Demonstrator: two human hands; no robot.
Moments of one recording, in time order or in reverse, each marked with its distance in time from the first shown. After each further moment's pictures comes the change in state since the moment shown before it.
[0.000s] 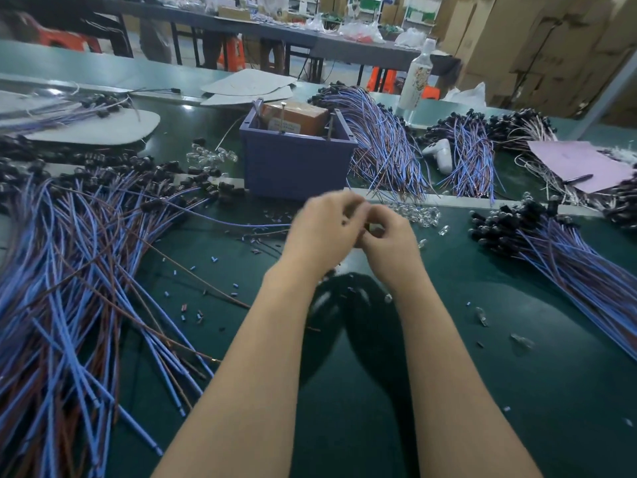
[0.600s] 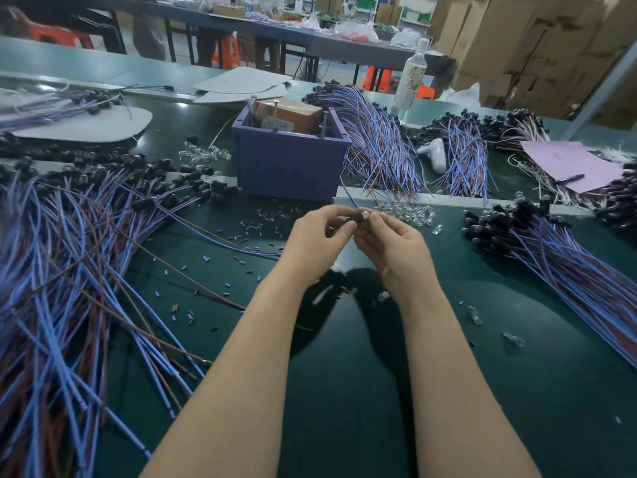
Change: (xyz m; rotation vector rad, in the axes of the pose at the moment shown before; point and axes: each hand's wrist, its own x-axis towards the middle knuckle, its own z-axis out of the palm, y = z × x) left_hand -0.009 -0.015 0.015 -0.285 -0.117 -0.170; right_hand 0.003 0.014 -0.010 0.669 0.026 0.251
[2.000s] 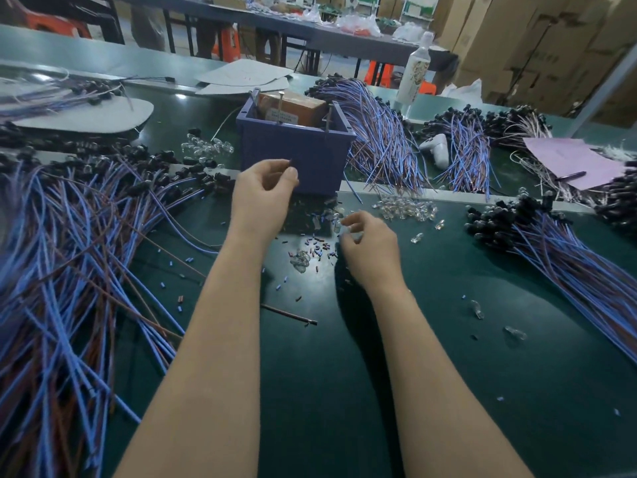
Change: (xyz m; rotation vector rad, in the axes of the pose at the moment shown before) left_hand 0.005 0.008 -0.056 -0.241 0.375 -0.073; right_hand 0.000 0.017 0.022 -1.147 0.114 -0.215
